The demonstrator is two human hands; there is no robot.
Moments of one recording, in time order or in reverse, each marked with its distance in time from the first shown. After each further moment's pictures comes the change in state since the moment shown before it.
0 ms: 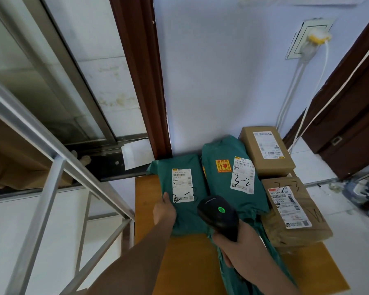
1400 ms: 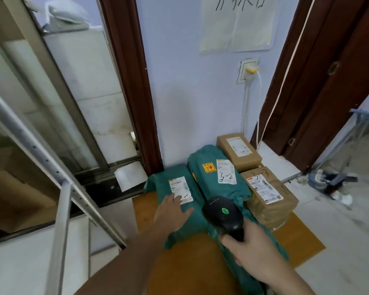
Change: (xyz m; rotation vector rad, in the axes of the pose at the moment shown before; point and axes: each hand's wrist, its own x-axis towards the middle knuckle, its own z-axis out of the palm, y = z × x) left_hand -0.060 0.032 -0.073 0.964 -0.286 0.828; right_hand -0.113 -0.027 0.042 -0.046 0.278 -0.086
